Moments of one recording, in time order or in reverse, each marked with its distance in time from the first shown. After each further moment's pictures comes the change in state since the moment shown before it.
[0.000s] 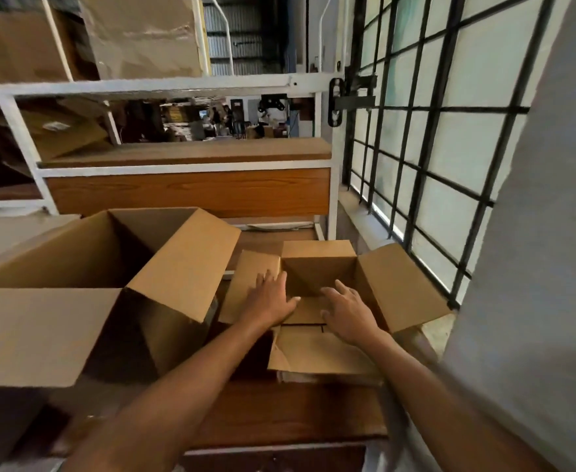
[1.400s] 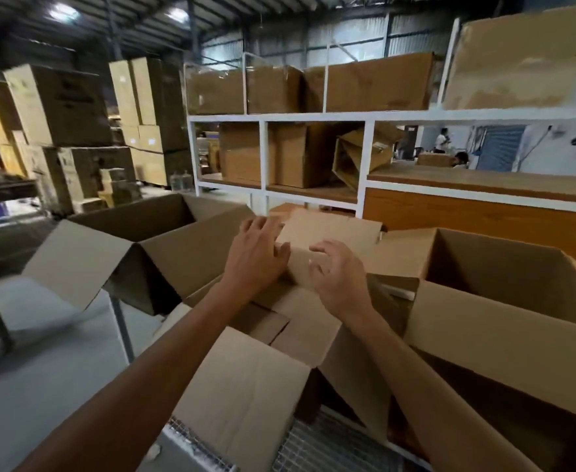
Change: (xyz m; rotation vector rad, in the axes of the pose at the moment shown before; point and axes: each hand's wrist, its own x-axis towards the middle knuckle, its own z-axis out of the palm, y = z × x) left_hand -0.297 -0.551 -0.366 0.132 0.644 -0.239; right_hand -0.065 -0.703 0.160 0.524 0.191 -0.596
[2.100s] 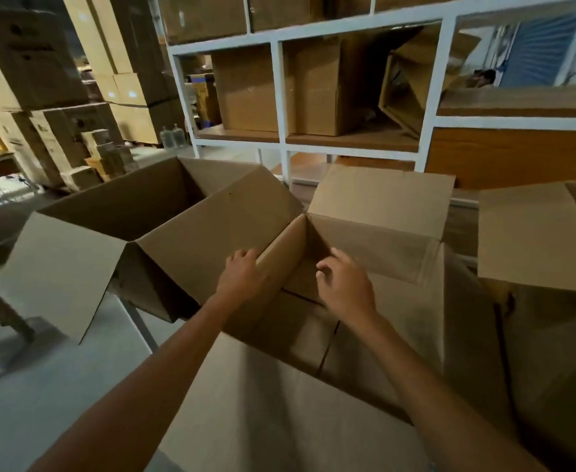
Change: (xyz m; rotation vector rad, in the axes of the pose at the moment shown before) left_hand 0.075 -0.249 0.149 0.034 -0.510 -0.314; right_hand 0.095 0.088 0.227 -0.162 -0.187 0.191
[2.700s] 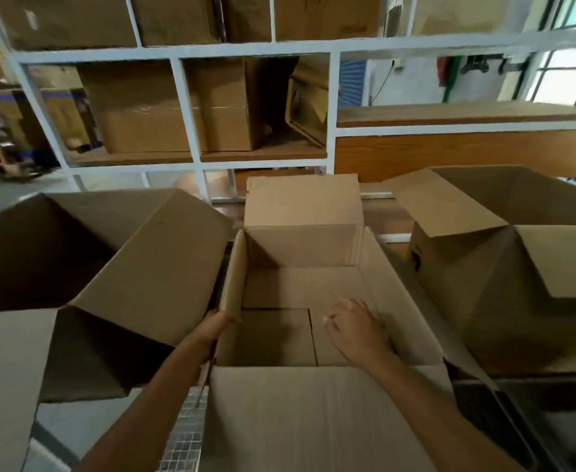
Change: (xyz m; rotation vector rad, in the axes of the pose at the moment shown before) left_hand 0.047 -0.094 0.049 -0.828 -0.610 -0.234; right_hand -0.086 -0.015 0.041 -0.389 0.022 0.354
